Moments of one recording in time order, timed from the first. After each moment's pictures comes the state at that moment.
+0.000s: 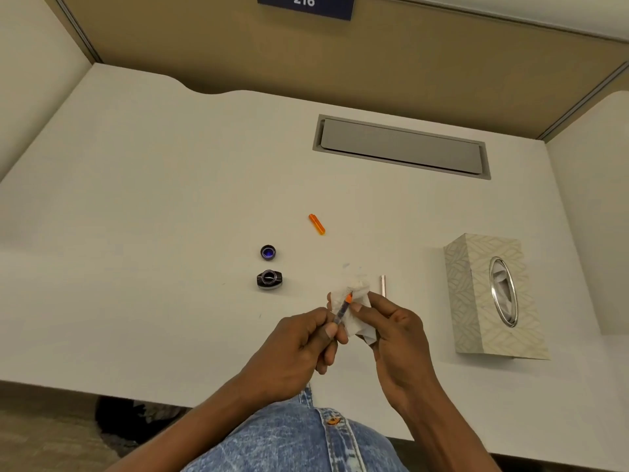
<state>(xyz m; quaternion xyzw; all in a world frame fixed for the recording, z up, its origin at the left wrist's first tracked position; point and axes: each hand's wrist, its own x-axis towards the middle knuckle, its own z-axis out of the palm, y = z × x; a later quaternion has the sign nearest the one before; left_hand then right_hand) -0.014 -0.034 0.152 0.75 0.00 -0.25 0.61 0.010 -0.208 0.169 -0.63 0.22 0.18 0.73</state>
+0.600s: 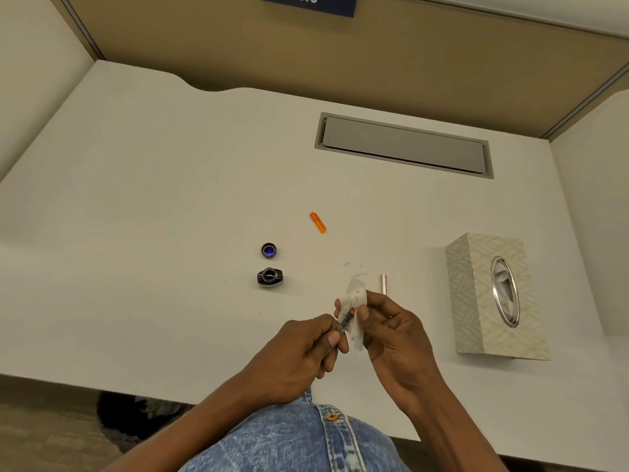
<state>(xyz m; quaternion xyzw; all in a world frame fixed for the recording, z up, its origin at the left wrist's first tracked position) -0.019 -0.034 0.150 0.78 -0.03 -0.28 0.56 0.008 -0.220 0.160 -0.55 0.19 0.21 0.79</state>
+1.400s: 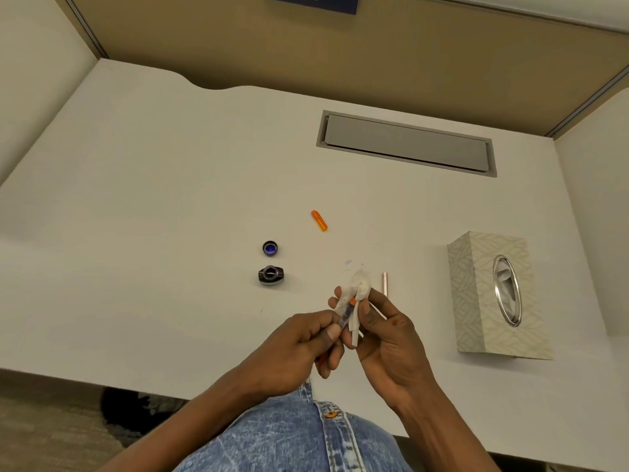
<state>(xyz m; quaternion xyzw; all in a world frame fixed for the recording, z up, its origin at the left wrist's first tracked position) -0.014 -0.034 0.154 0.71 -0.03 -0.29 0.65 0.007 -0.208 0.164 -0.44 0.24 0.21 0.84</state>
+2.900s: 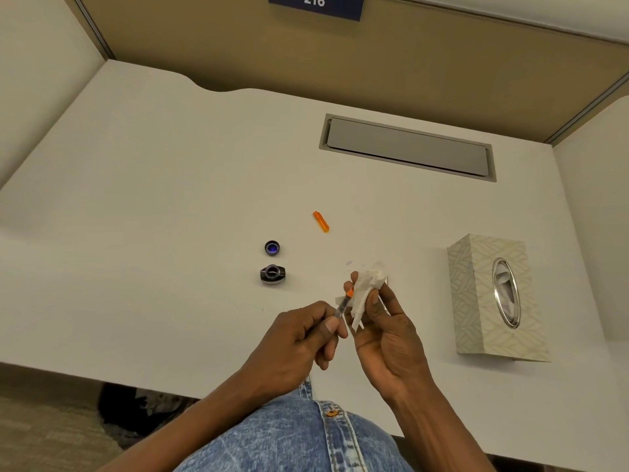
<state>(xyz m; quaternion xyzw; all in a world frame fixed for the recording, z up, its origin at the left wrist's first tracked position) -0.023 -0.035 0.159 0.75 0.01 -0.20 0.64 0.009 -0.203 0.158 -0.32 0.28 0.16 0.89</state>
